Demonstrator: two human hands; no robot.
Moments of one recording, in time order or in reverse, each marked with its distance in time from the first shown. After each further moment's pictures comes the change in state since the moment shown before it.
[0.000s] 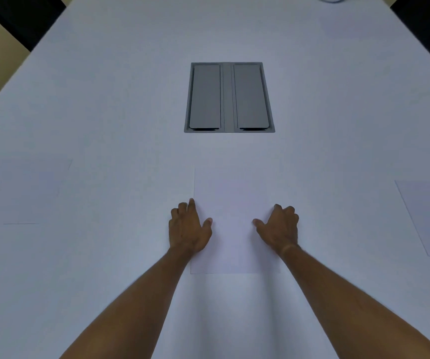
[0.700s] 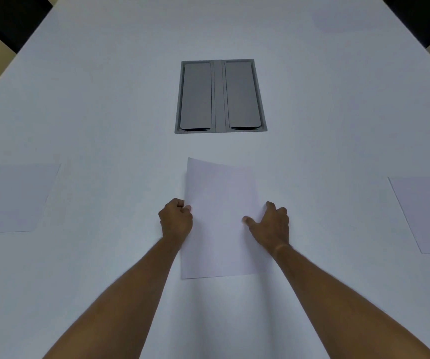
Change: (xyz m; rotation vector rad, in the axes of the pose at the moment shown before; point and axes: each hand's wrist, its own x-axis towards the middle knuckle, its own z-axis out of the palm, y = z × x) left_hand 0.029 0.012 -0.008 -0.609 0.146 -0.309; right_hand 0.009 0.002 0.001 0.155 -0.009 0.034
